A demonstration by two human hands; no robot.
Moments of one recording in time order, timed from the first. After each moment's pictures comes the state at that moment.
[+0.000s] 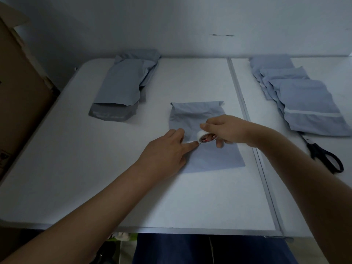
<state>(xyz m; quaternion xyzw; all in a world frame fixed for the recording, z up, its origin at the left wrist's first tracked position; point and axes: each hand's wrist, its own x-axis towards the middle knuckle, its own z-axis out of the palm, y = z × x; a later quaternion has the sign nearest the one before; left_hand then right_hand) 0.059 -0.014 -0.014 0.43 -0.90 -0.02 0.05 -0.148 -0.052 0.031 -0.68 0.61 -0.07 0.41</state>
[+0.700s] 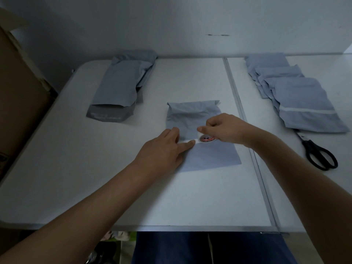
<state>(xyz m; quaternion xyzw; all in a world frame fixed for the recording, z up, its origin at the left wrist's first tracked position) 0.058 -0.011 -0.009 0.46 -0.89 -0.04 0.04 -0.155 -0.052 0.021 -0.69 0.62 -0.11 0.35</state>
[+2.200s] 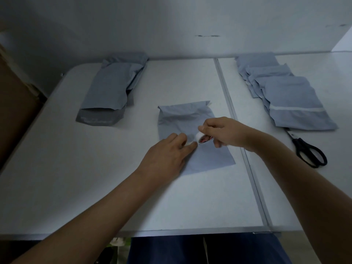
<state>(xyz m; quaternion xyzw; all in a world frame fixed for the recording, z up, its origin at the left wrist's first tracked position) 0.033 -0.011 -0.027 0.40 -0.91 0.03 0.09 -0.178 -0.042 0.019 -0.67 0.60 -0.14 0.41</state>
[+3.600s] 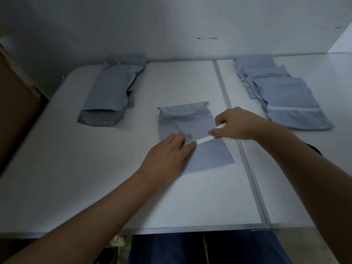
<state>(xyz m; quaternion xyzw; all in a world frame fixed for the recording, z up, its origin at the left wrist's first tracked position) 0.028 -0.003 -0.019 0.44 -0.90 0.03 0.04 -0.198 -0.055 0.034 -0.74 0.64 0.00 0.20</state>
